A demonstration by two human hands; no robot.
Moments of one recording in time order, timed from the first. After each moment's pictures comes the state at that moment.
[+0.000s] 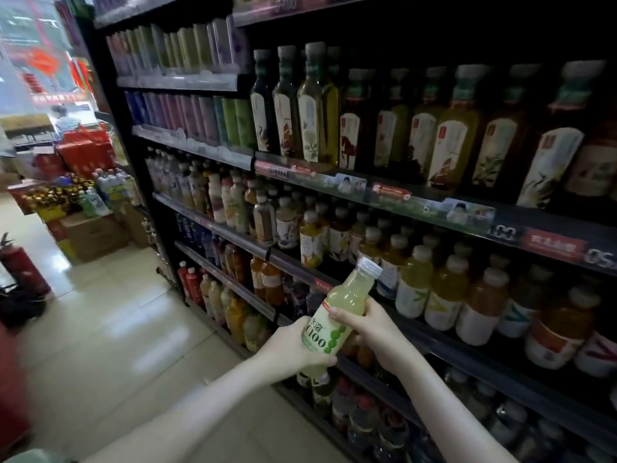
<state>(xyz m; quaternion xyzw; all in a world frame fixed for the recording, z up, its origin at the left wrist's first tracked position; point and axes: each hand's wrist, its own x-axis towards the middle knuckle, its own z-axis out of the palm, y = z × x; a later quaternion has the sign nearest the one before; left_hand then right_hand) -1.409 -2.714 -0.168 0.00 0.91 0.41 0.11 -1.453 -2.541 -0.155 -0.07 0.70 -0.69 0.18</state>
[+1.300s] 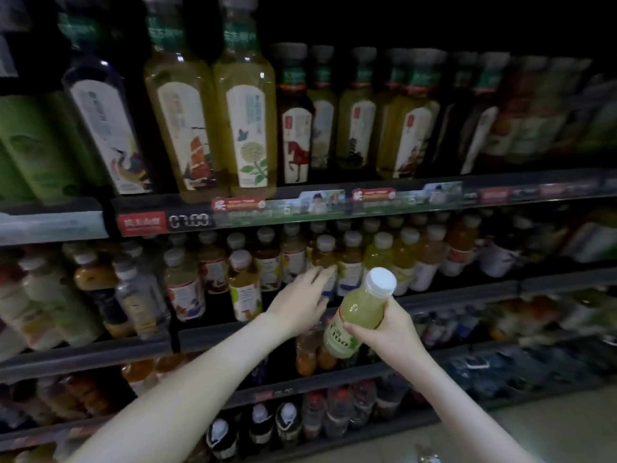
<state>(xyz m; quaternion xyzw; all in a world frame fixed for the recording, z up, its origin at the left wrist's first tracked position) -1.687 -2.767 -0.167 0.53 0.83 0.17 0.01 -1.519 -2.673 -0.152 0.25 0.81 -0.50 -0.20</state>
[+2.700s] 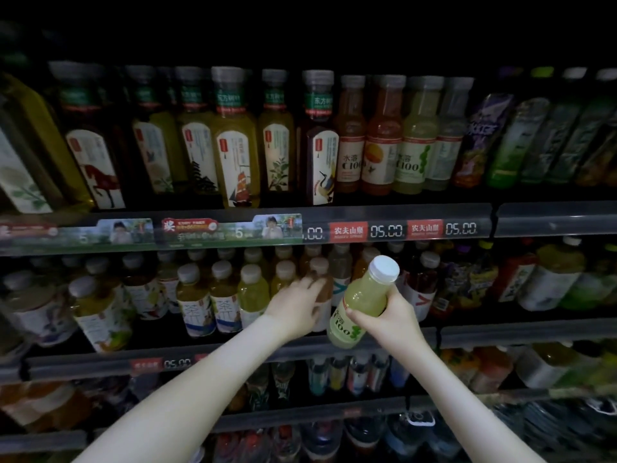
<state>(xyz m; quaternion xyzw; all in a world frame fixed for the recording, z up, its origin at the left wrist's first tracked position) -1.565 -2.485 -0.143 0.46 0.89 0.08 -0.02 -1.420 -2.364 -0.130 0.22 0.80 -0.50 -0.24</state>
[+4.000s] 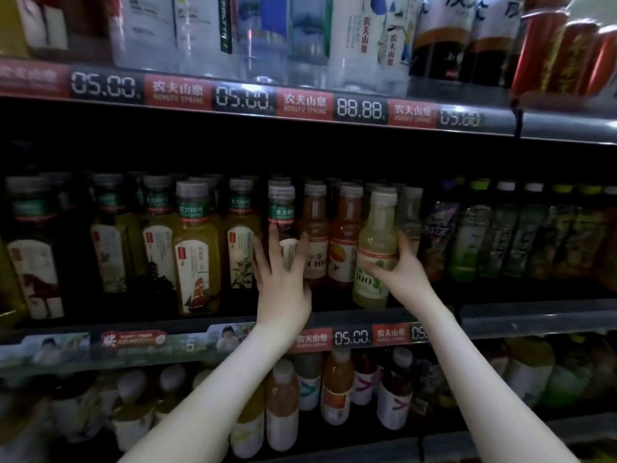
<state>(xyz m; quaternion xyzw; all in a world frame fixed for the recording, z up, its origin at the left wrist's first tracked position) -1.600 -2.402 -0.005 0.36 0.83 0.29 -0.30 -1.493 -2.227 0.032 0.14 0.80 -0.46 -0.37</state>
